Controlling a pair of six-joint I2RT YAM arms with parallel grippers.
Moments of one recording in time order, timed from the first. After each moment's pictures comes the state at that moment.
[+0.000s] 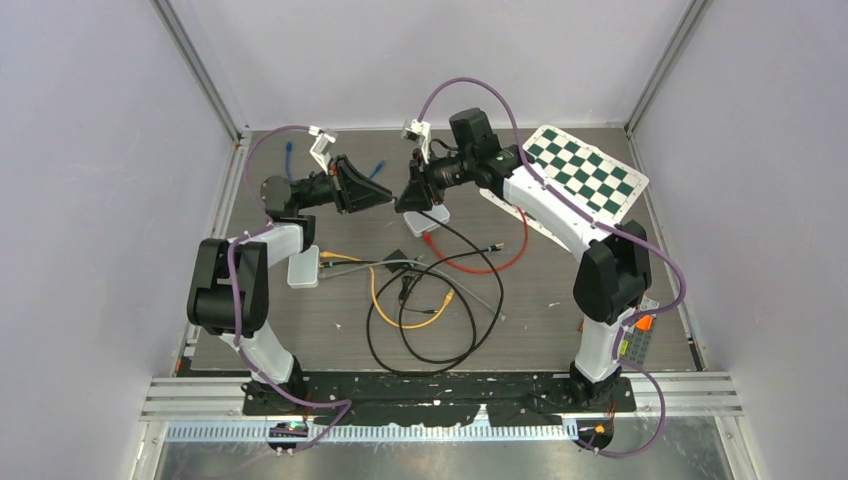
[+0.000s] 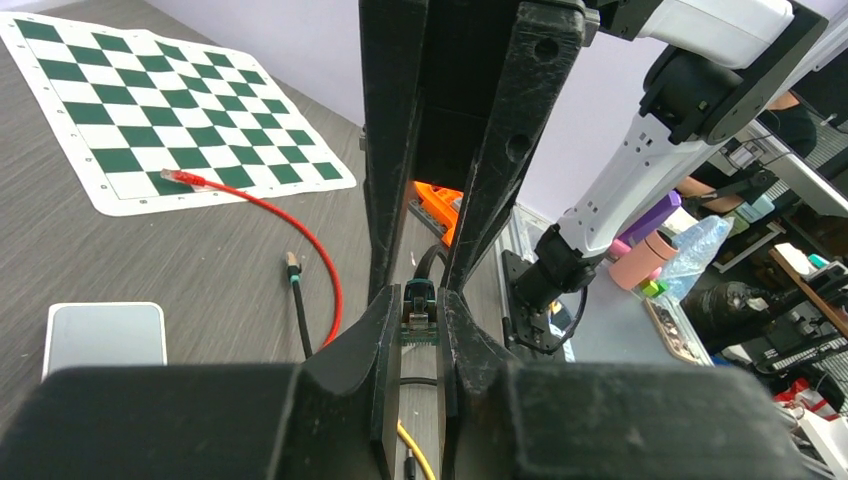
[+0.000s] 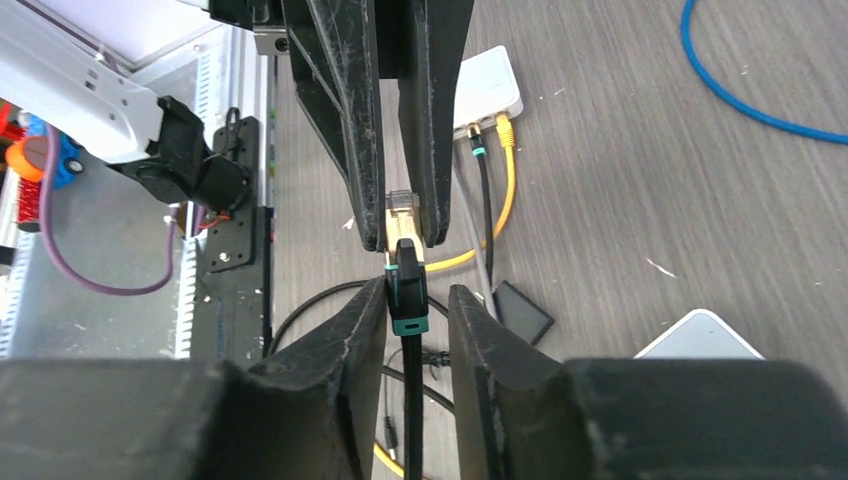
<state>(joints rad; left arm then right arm) -0.11 1.71 0.89 1.41 1.29 -1.10 0.58 1.86 1.71 -0.44 -0.91 -0.13</state>
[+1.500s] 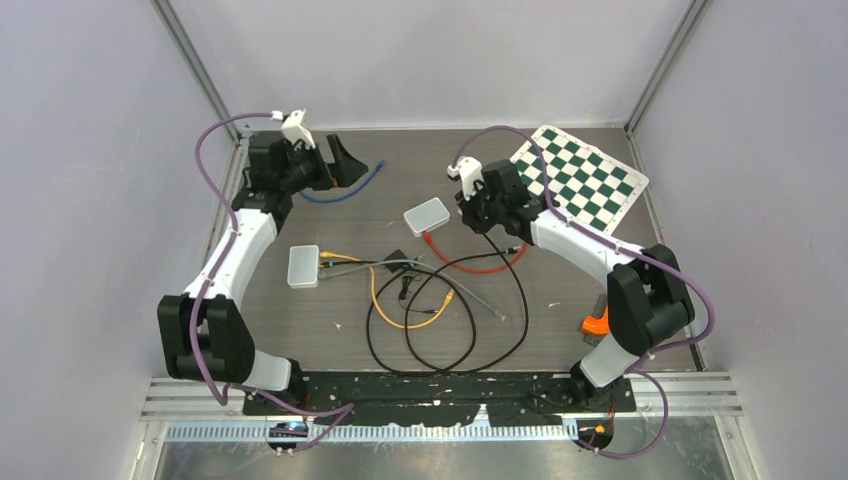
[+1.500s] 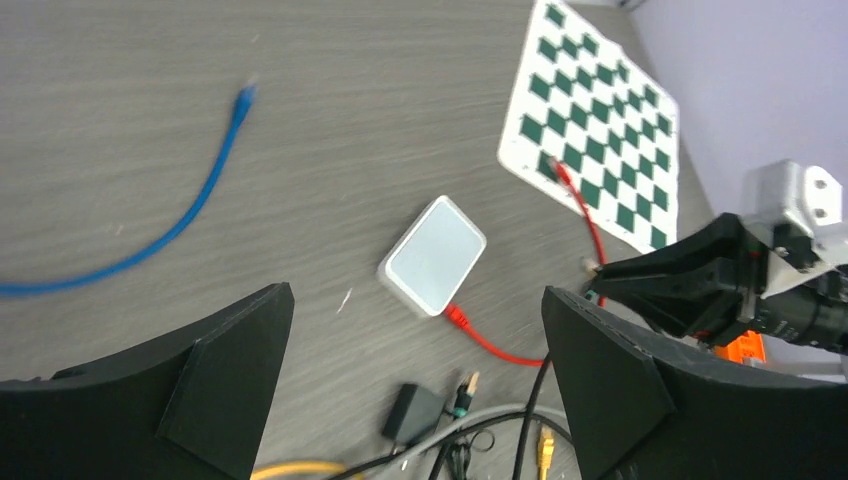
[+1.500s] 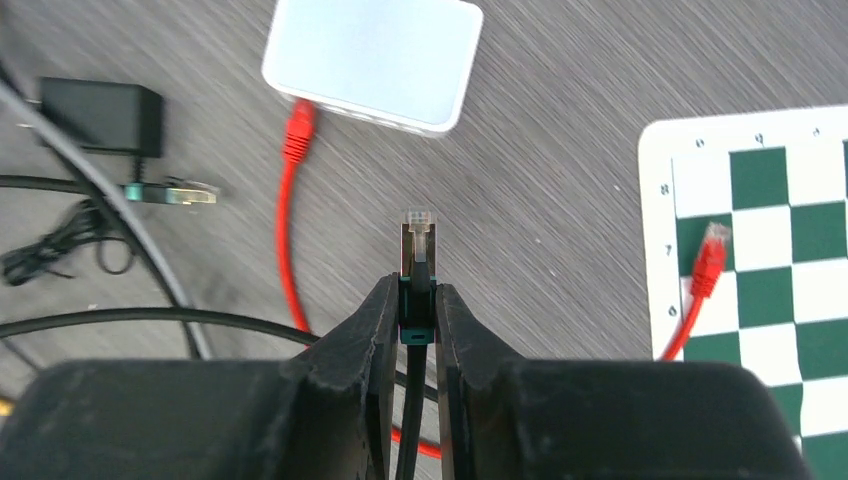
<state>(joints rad) -0.07 1.43 1.15 -0.06 0.54 -0.35 0.52 1.61 1.16 -0.25 -0.16 -0.22</state>
